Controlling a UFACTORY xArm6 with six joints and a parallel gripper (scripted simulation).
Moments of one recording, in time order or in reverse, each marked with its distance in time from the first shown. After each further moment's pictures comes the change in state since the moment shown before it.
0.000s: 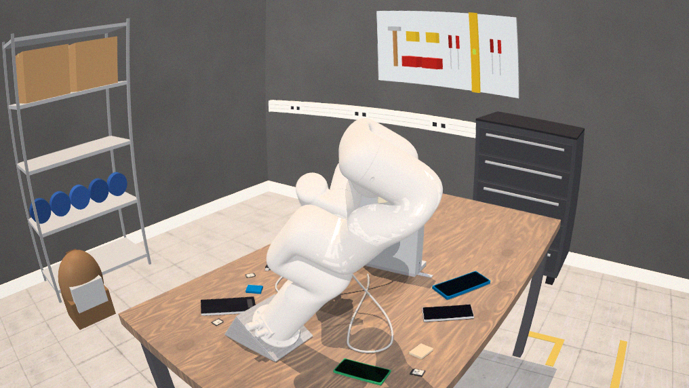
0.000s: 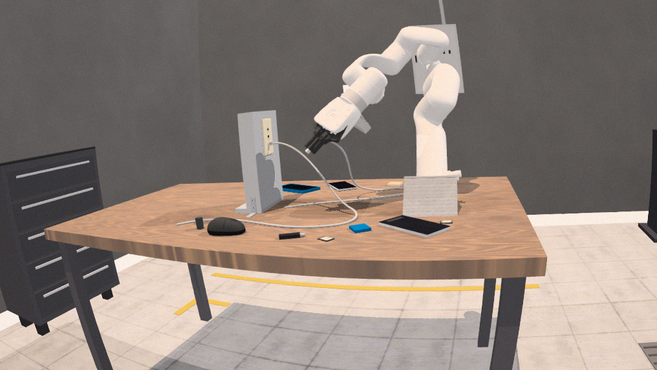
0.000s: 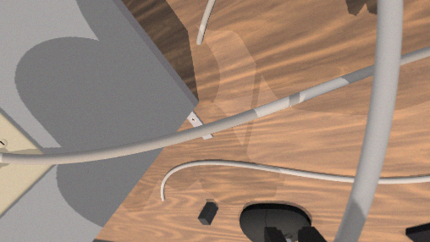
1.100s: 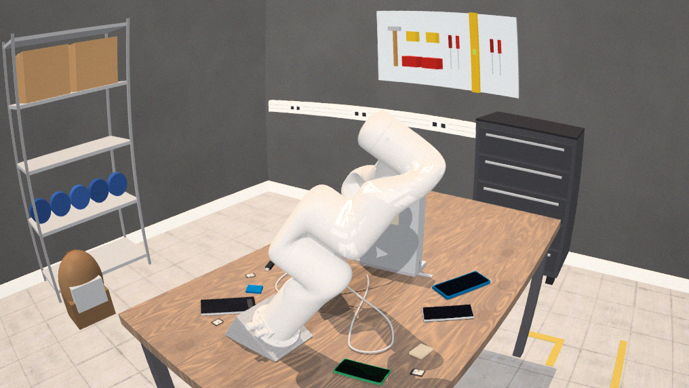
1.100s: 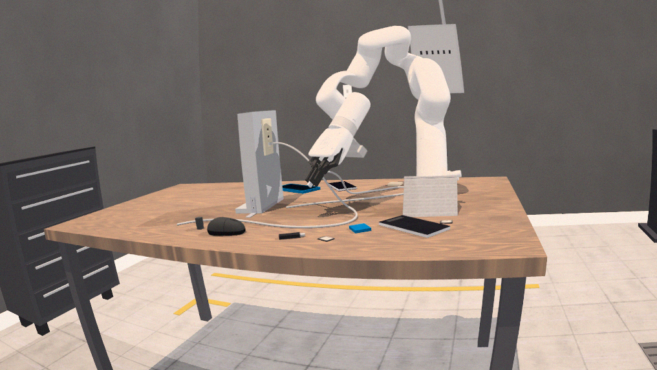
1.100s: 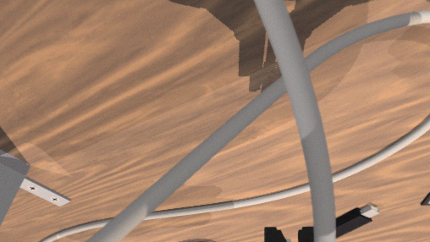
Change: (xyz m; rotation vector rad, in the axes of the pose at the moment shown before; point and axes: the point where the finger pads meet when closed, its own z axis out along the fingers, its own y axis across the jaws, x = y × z) arm 0.019 0.064 0.067 -0.341 -0.039 0.269
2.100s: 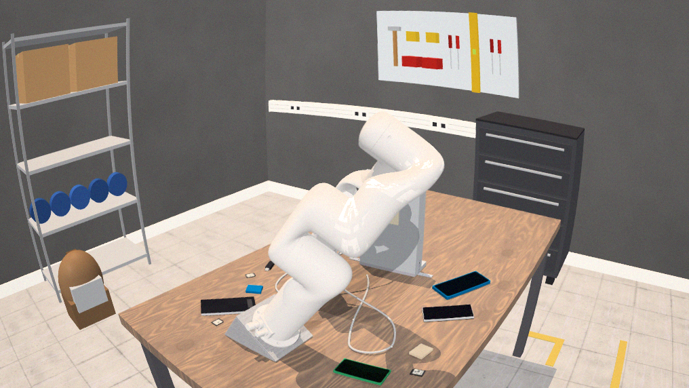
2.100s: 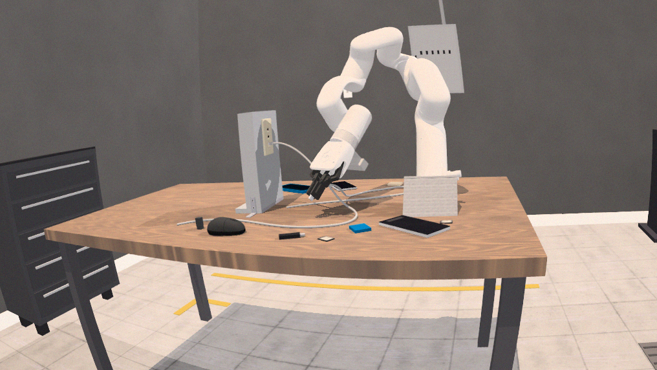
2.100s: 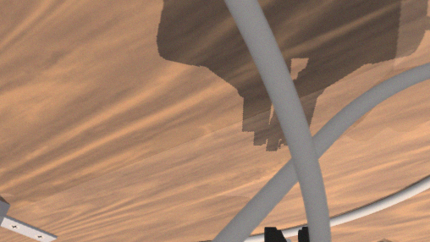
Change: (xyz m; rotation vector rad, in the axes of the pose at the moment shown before) arm 0.025 0.000 0.026 0.002 -0.008 0.001
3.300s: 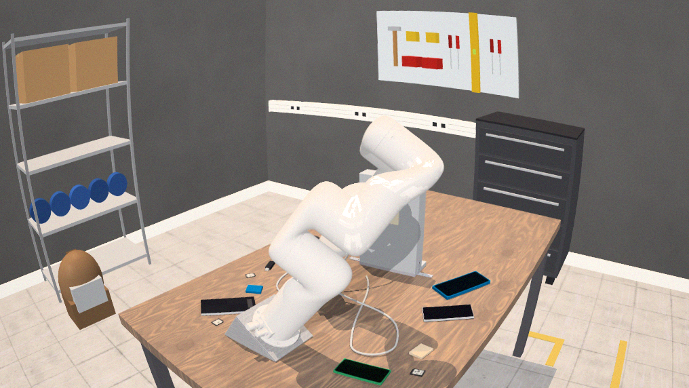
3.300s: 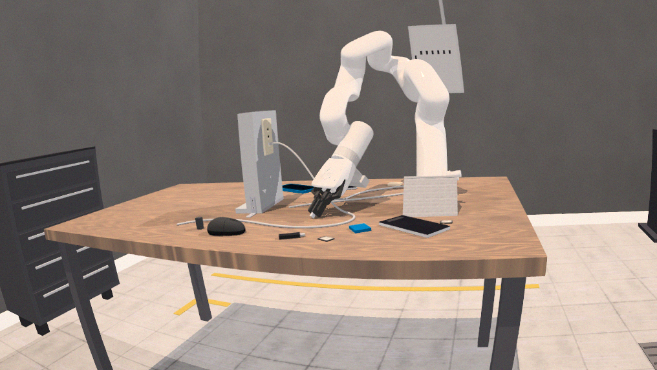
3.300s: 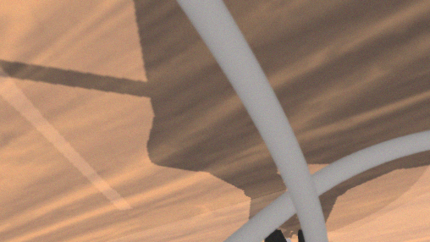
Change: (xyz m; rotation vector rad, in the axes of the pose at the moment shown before) arm 0.034 0.000 0.034 0.000 -0.004 0.001
